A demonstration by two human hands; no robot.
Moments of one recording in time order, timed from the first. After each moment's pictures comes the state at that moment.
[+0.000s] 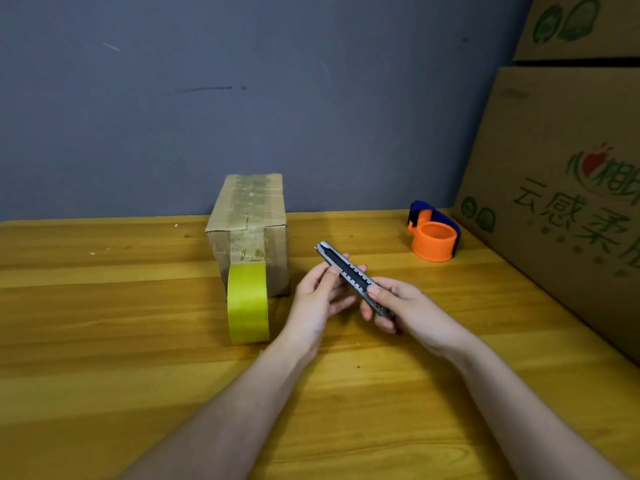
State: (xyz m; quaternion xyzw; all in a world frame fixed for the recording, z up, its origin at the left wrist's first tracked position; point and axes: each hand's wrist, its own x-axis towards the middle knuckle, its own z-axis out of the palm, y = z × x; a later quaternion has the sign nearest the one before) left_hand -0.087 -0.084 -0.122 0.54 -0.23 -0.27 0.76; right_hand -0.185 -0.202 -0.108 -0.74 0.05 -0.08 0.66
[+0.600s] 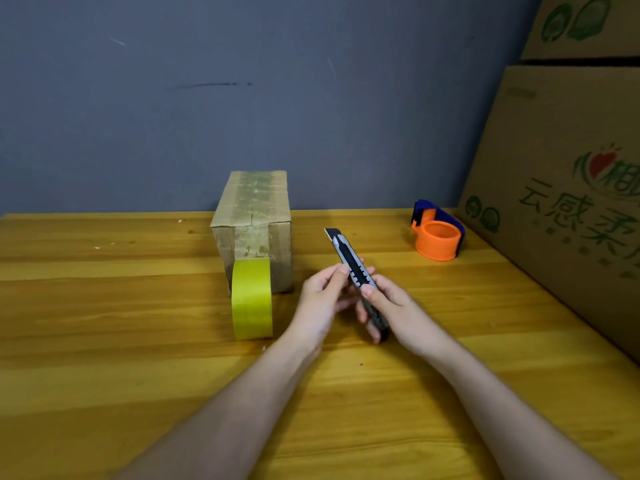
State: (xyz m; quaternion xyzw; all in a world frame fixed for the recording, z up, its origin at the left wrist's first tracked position) left_hand -0.095 -0.082 -0.119 0.54 -0.27 -0.27 0.75; right_hand -0.176 -0.185 -0.122 -0.78 0.08 -0.16 0.61
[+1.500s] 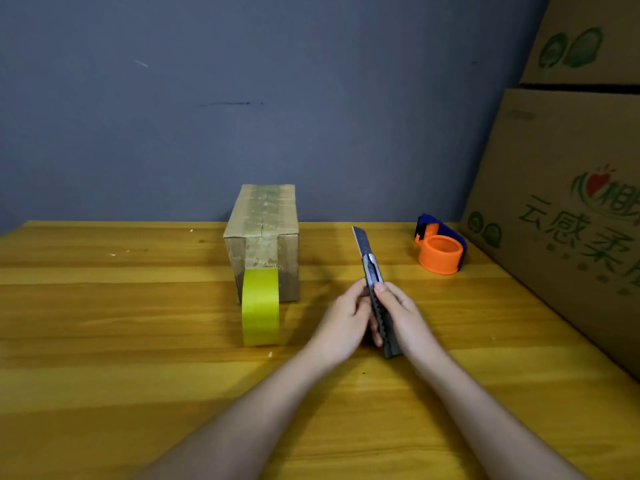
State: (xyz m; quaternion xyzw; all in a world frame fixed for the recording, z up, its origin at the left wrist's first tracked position) left_hand -0.114 -0.082 -0.111 0.72 -0.39 -0.15 0.55; right_hand -0.169 -0.180 -0.124 -0.68 0.14 -0.23 0.69
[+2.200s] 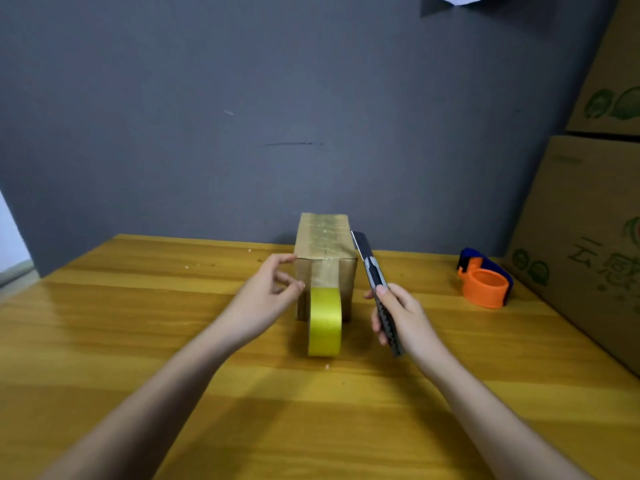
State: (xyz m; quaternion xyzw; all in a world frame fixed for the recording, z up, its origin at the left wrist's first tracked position) left_hand -0.038 0.080 -0.050 0.79 -0.32 -0.03 0.52; right_hand -0.143 -0.117 -0.076 -0.76 0.10 -0.20 0.61
